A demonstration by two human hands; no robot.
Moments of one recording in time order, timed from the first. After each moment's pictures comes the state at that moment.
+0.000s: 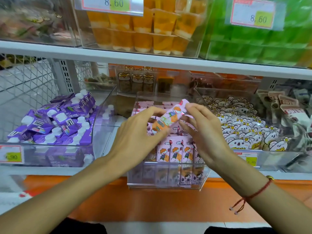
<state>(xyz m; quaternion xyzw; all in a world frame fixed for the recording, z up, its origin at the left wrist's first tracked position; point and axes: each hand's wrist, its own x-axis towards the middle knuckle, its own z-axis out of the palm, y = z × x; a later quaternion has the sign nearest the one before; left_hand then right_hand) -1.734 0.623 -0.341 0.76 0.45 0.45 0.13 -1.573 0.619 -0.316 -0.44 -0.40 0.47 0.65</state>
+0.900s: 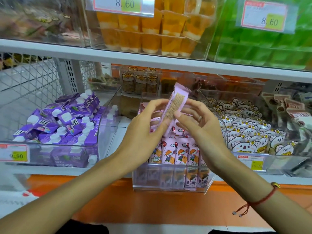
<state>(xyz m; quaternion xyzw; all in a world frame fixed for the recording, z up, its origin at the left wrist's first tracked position) -1.735 0.624 -0.337 0.73 0.37 0.50 0.28 -1.580 0.614 -0.321 -0.42 -0.58 0.38 0.58</state>
